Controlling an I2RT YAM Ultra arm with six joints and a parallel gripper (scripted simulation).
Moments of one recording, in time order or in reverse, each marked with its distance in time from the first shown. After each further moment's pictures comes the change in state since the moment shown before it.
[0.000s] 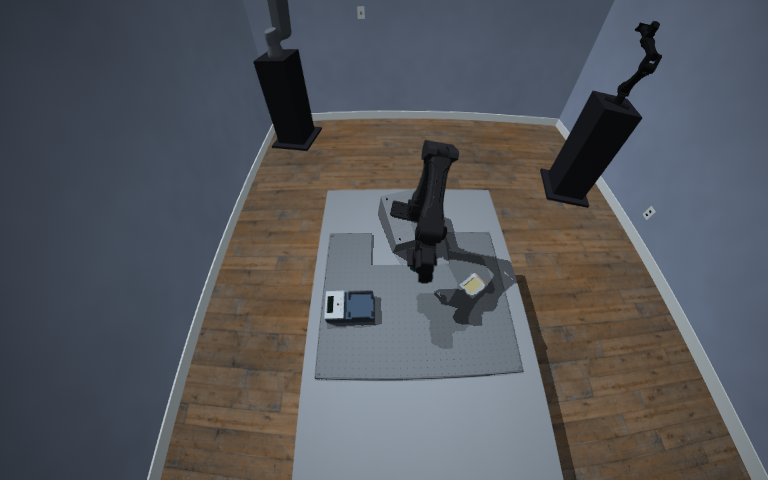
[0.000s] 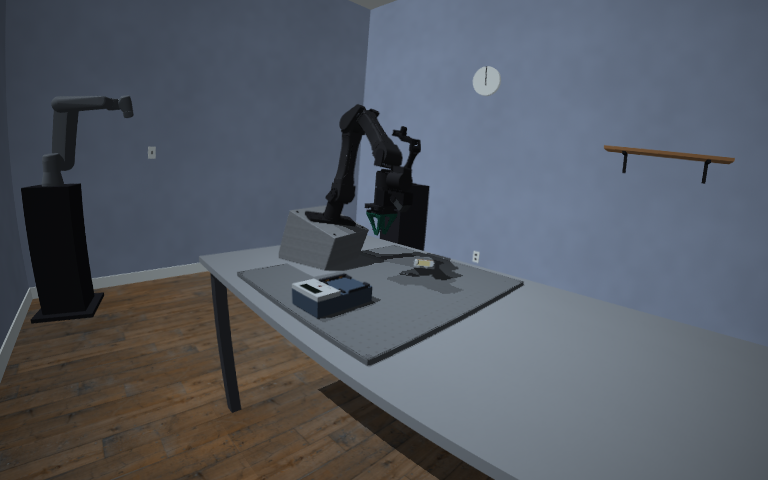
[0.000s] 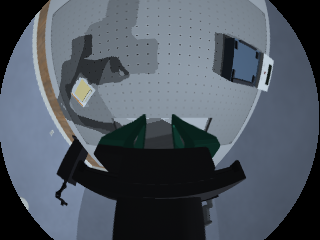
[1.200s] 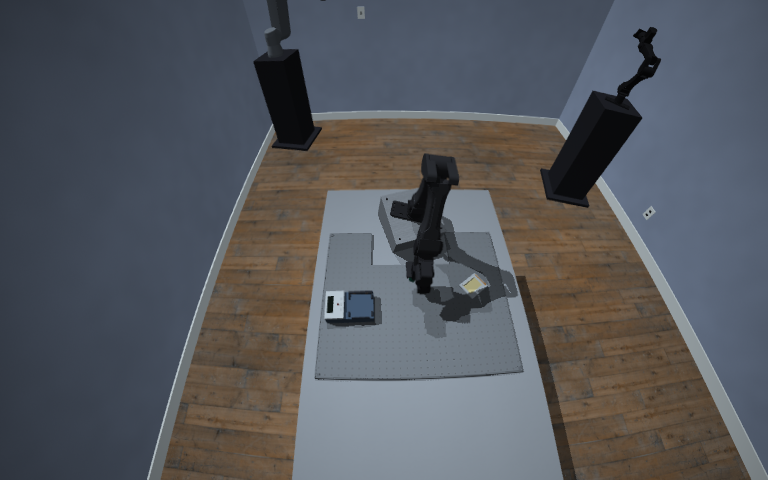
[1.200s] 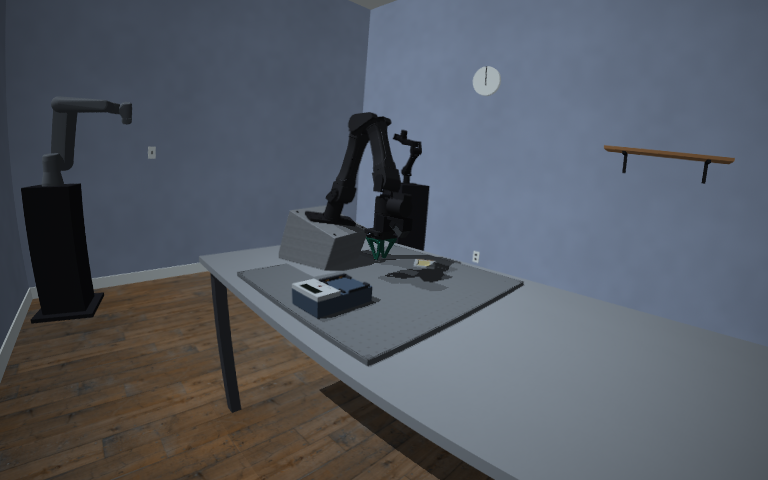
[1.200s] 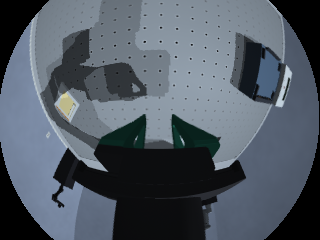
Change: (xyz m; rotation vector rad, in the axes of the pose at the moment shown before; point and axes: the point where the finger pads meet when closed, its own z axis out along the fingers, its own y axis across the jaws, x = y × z) arm -0.006 0.002 0.081 0.004 -0.014 -0.018
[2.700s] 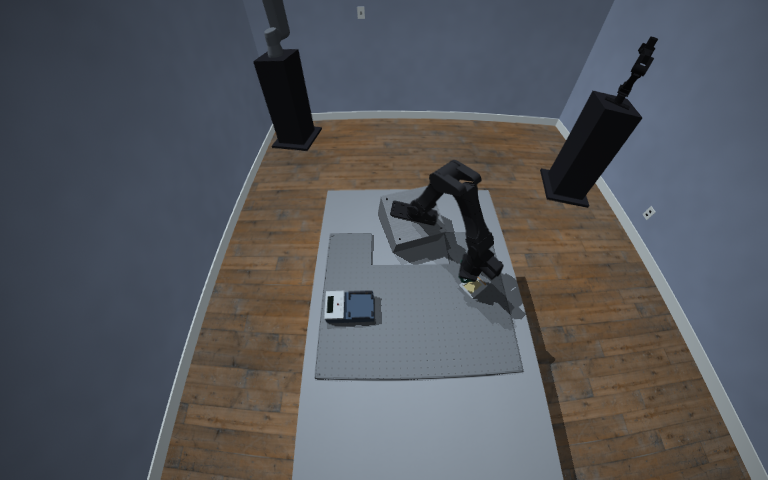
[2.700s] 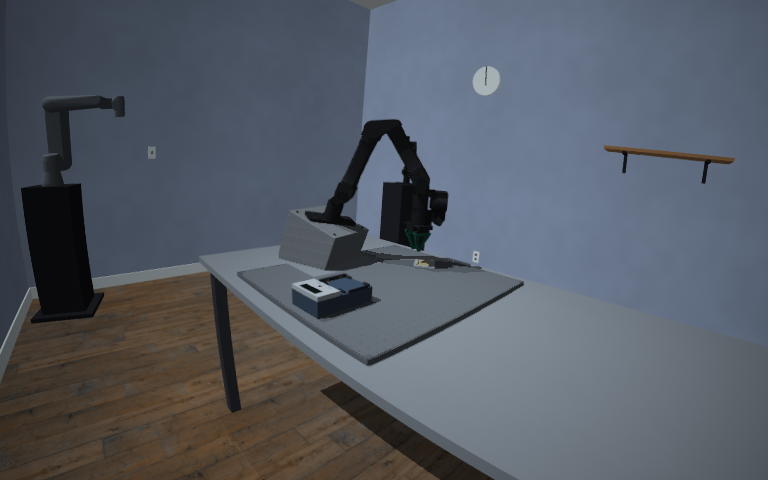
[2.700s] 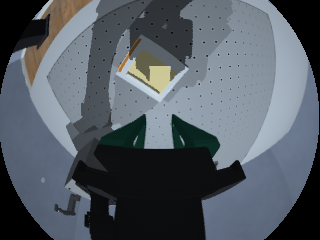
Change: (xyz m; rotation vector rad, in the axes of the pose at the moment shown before) arm 0.001 0.191 -0.004 -0.001 -0.002 -1.248
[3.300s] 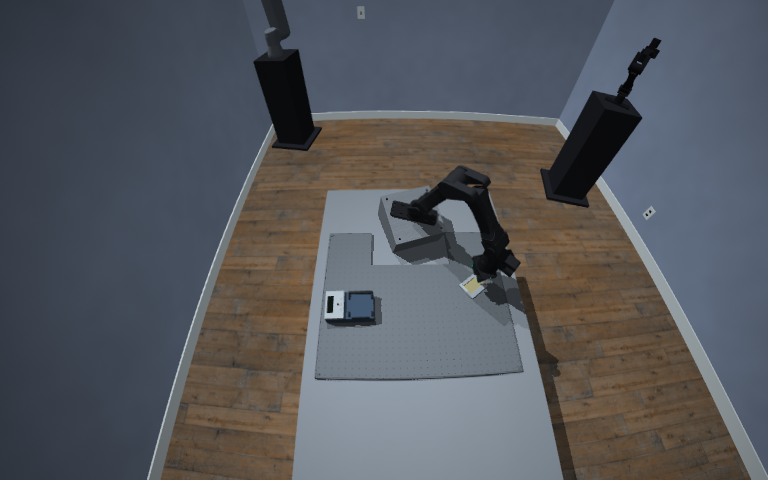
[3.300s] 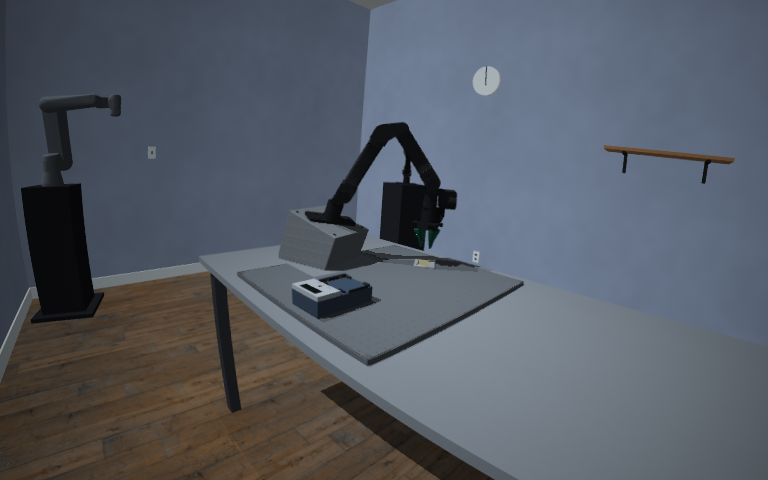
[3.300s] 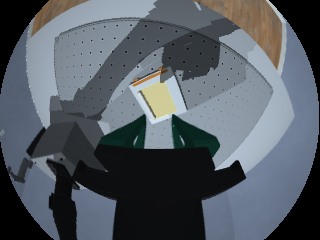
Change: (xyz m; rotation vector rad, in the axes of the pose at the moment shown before) arm -0.054 0.015 -0.003 0.008 -0.001 -0.507
